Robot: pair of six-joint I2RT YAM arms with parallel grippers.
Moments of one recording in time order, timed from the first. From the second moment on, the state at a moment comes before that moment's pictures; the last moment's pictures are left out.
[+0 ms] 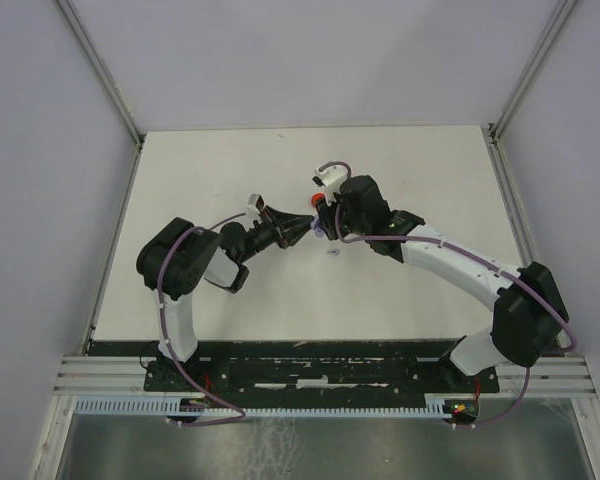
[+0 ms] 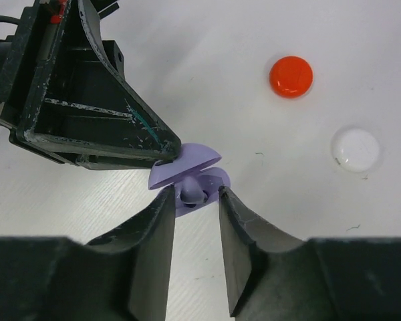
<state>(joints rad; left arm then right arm) -0.44 1.97 0.58 1.53 0.52 -1.79 0.72 1.48 1.12 -0.20 0.02 0.05</state>
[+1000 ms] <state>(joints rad) -0.39 1.85 0.39 1.53 0.35 -1.77 0.71 1.51 1.00 -0.29 0.22 0.16</state>
